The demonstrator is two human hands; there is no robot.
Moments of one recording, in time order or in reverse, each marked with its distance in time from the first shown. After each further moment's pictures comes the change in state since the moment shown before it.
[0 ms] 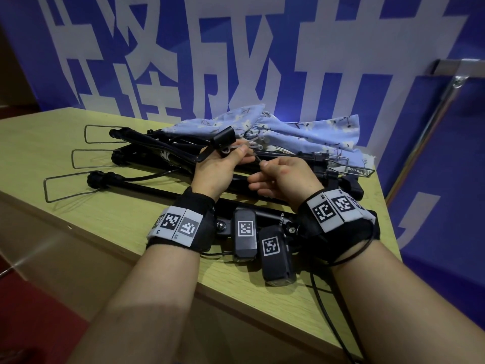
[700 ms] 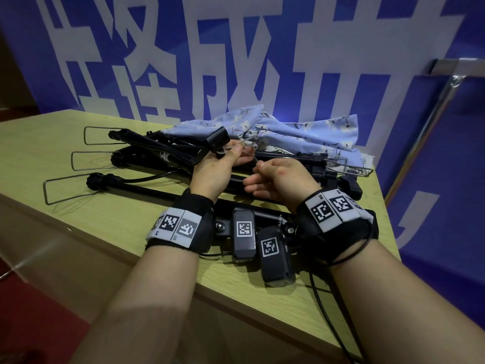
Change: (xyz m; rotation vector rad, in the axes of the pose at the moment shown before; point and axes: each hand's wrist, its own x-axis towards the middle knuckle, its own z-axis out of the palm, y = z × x) left_hand 0.002 -0.004 -0.002 0.029 -0.032 0.020; right_hand -0.001 0.001 0.002 0.032 -0.080 0.013
